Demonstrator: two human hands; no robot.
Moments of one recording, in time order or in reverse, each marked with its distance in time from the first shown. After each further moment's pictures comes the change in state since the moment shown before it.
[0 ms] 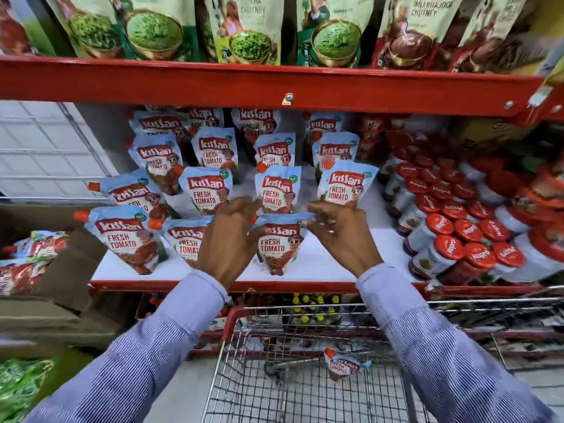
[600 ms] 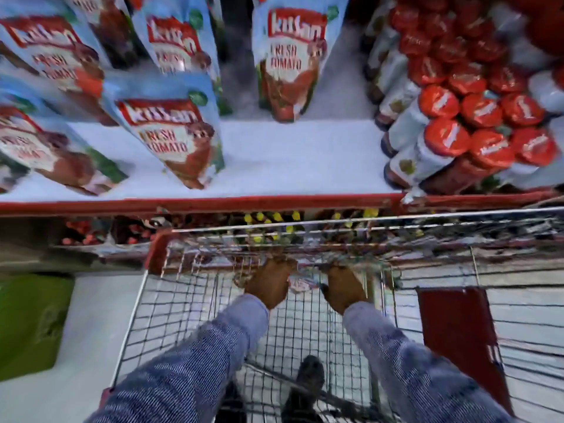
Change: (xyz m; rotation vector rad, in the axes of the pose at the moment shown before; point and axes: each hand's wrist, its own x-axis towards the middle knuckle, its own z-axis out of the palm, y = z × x) left_hand -0.177 0.045 0.304 -0.066 -0.933 -0.105; right_hand -0.220 0.269 0.053 -0.519 -0.647 0.559
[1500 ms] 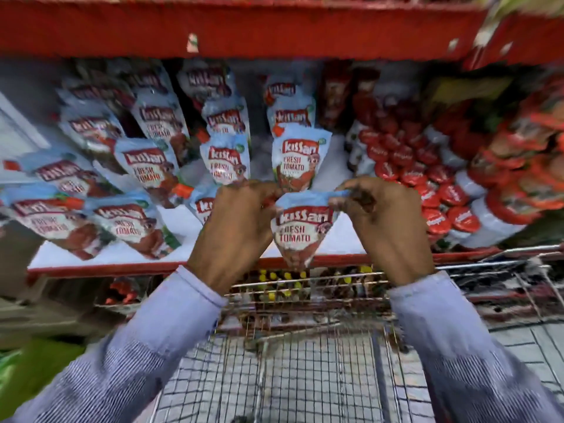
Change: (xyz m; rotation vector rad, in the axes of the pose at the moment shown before) left_hand -0.142 0.105 -0.301 -0.006 0.831 0.313; right_hand -0.117 -0.133 -0.293 0.449 0.872 -0.456
